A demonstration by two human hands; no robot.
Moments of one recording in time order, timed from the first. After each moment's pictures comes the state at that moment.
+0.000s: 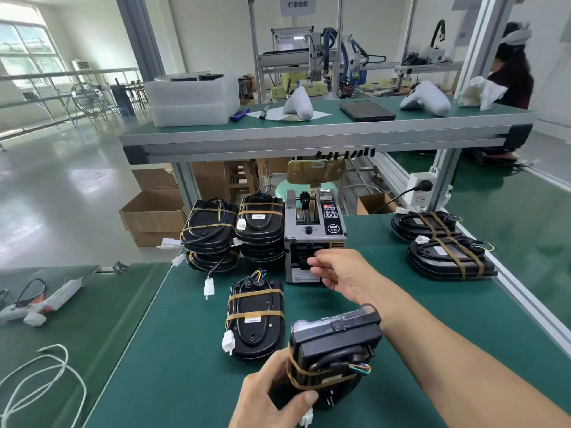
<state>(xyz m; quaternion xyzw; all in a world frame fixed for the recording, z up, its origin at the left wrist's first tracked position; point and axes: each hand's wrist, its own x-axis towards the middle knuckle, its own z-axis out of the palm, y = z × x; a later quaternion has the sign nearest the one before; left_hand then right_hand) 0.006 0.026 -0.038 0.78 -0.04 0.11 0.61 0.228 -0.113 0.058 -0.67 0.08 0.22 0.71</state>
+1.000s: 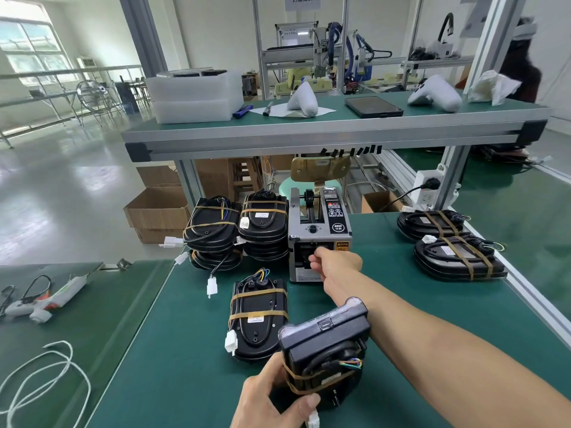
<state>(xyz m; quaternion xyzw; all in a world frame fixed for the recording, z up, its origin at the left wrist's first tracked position) 0.006 0.030 -0.047 0.80 -0.03 0.11 0.60 0.235 -0.070 0.048 -0.61 0.25 0.09 0.75</state>
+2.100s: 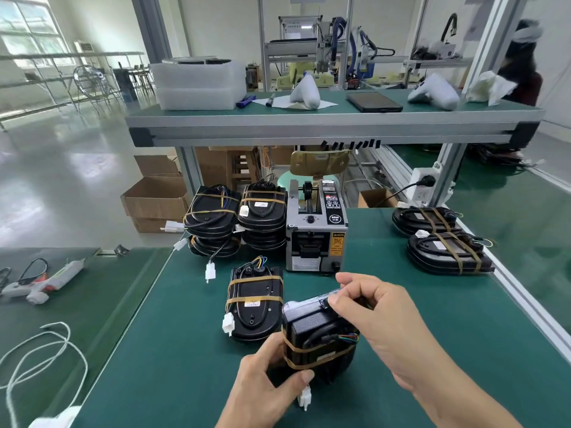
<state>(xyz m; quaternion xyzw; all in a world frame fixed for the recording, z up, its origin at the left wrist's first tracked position) 0.003 0.025 -0.038 0.80 -0.06 0.14 0.58 0.073 -0.171 0.099 -0.76 -0.10 0.07 0.63</state>
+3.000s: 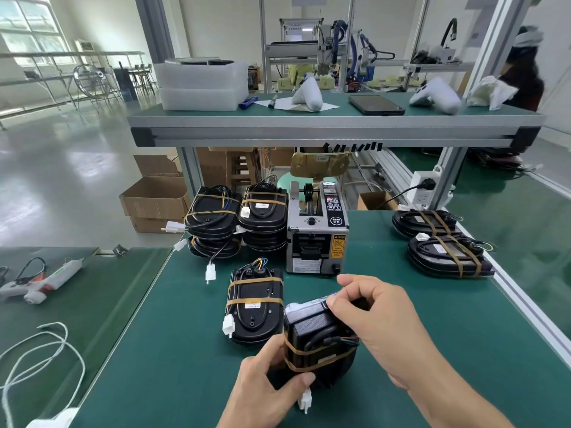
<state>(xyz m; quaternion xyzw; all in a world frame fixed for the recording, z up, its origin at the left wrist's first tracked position) 0.005 0.026 -0.041 0.79 -0.07 0.15 0.59 0.077 -0.169 0.096 -0.82 -0.08 0.04 0.57</state>
